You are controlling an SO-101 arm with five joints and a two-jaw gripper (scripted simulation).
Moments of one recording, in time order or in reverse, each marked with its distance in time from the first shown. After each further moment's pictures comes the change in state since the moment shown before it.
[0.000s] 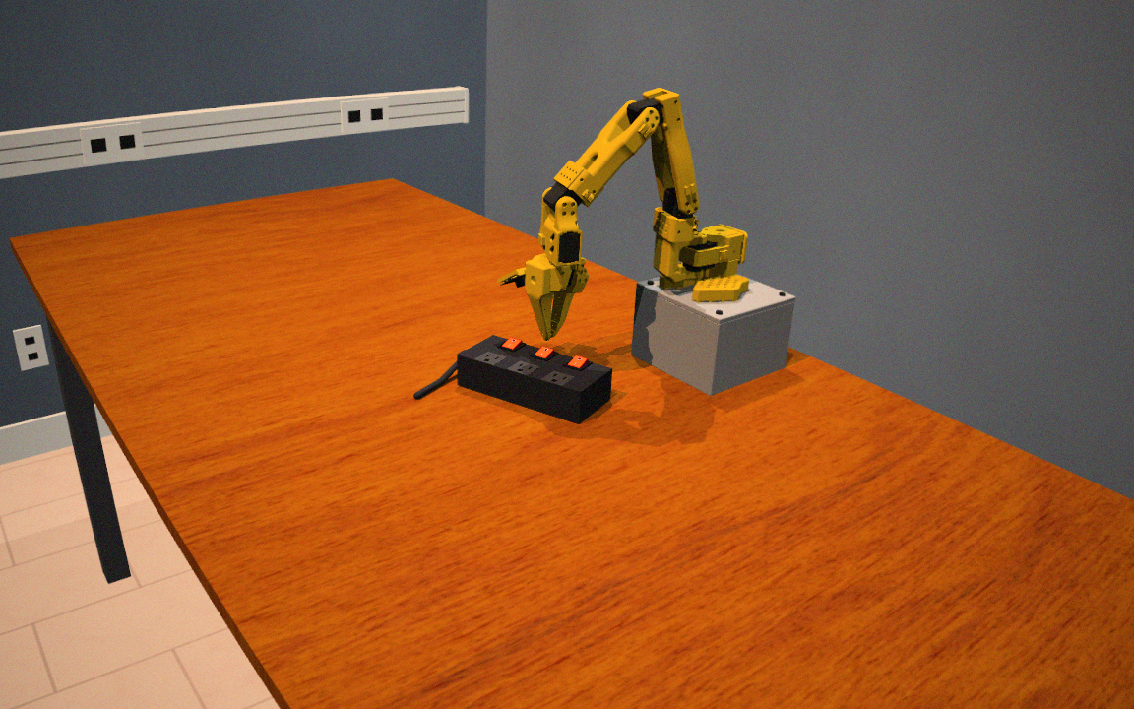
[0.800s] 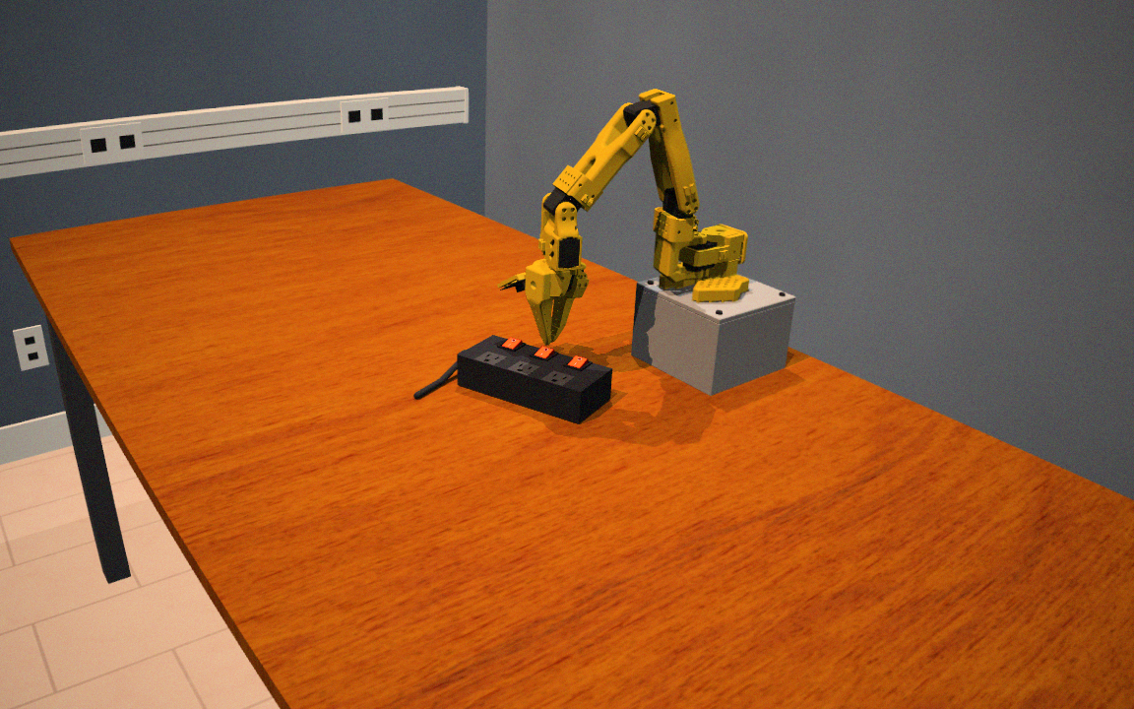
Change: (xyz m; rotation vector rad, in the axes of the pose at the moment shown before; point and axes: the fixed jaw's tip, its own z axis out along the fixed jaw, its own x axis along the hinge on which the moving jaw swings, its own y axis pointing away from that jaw) arm 0.000 -0.001 0.006 0.004 0.001 0.000
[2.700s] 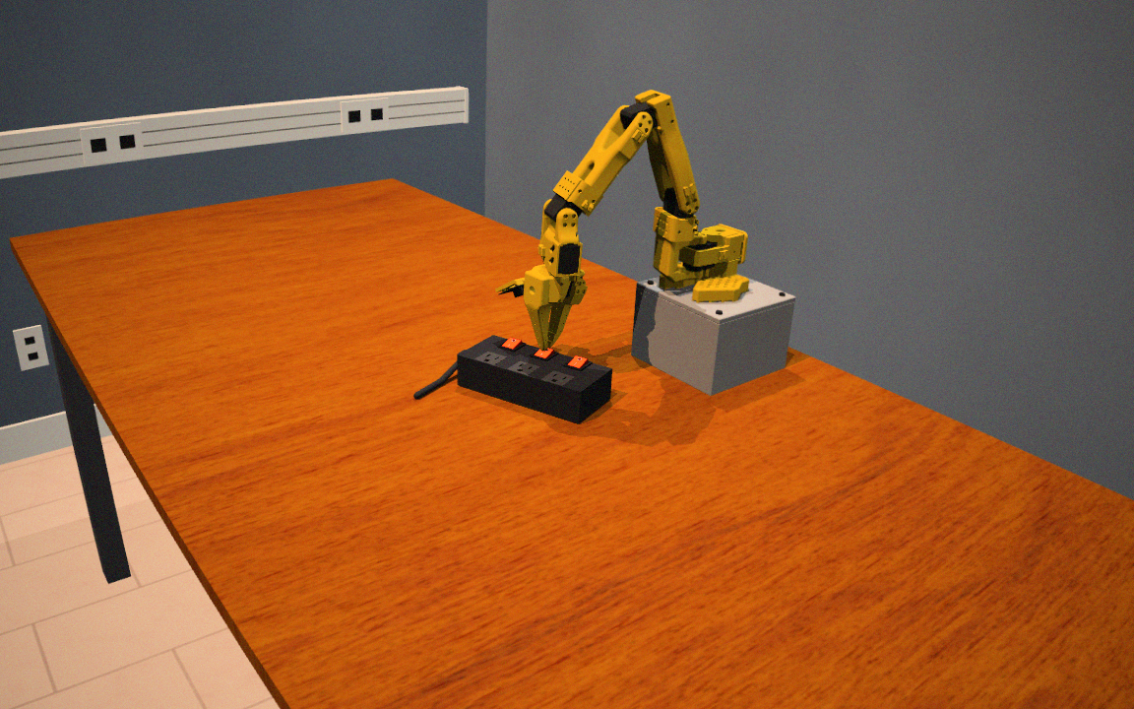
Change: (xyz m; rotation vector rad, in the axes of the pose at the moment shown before) arm -0.001 0.004 0.007 -0.035 -0.012 -0.001
